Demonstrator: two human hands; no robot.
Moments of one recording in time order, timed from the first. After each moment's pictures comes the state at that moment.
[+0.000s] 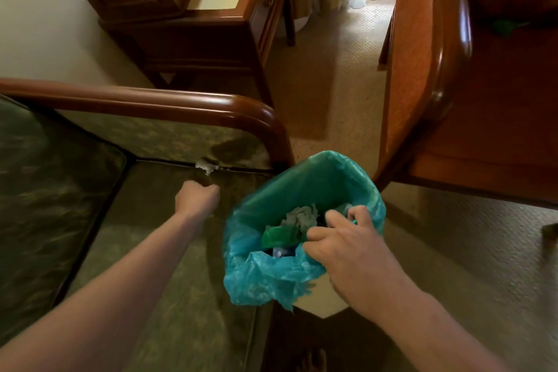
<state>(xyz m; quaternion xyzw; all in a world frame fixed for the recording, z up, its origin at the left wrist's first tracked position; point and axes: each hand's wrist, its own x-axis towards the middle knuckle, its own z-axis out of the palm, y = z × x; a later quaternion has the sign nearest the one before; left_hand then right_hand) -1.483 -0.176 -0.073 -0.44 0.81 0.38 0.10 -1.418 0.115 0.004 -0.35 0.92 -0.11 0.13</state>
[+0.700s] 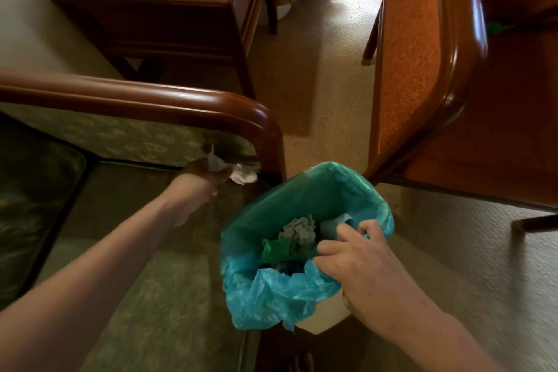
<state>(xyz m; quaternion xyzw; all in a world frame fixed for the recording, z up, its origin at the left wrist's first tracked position) -1.521 -0.150 -0.037 -0.25 0.83 0.45 0.21 -1.428 0.121 -0.020 -0.32 0.93 -0.13 0.15</state>
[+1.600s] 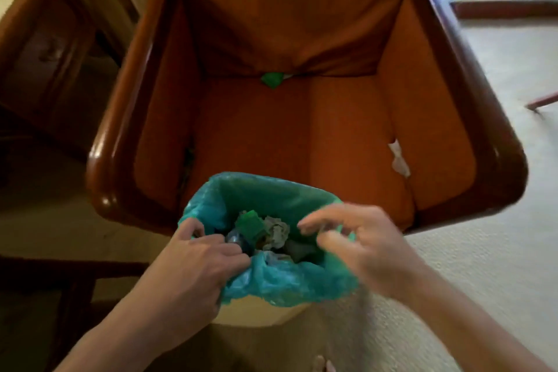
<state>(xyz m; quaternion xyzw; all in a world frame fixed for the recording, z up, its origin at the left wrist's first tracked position) -1.551 0.302 0.061 0.37 0.90 0.07 0.21 -1.537 0.557 0.052 -0.01 0.86 -0.49 0.16</state>
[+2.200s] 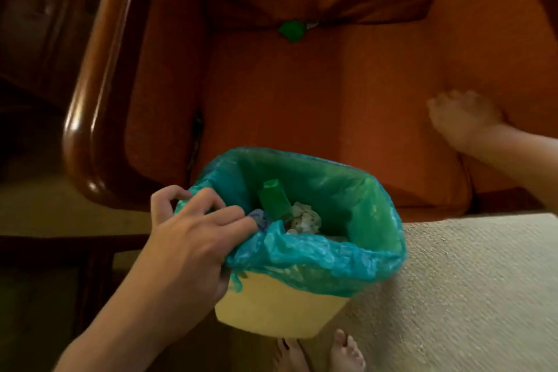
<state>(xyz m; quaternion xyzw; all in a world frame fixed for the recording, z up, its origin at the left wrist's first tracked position) -1.573 0.295 0.036 0.29 0.94 0.07 0.14 -1.703 0.716 -0.096 -0.07 0.90 0.38 0.21</state>
